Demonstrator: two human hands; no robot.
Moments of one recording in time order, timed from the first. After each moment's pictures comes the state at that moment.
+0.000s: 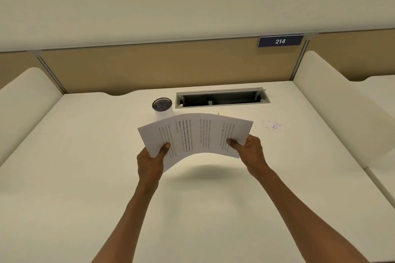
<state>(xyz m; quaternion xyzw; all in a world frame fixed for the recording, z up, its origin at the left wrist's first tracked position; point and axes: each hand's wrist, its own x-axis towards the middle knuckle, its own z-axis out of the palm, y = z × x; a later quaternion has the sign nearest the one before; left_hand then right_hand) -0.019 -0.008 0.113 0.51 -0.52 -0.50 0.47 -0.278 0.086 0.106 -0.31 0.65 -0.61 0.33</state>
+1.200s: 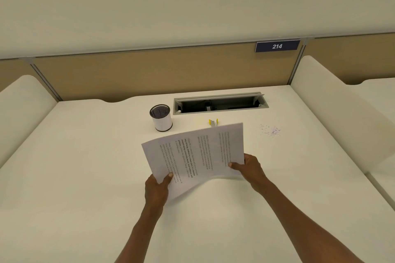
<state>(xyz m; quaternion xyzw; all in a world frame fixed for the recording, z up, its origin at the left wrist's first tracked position) -0.016 -0.003 0.052 0.58 -0.50 -0.53 0.36 -0.298 0.090 0.052 -0.32 0.70 -0.50 0.39</state>
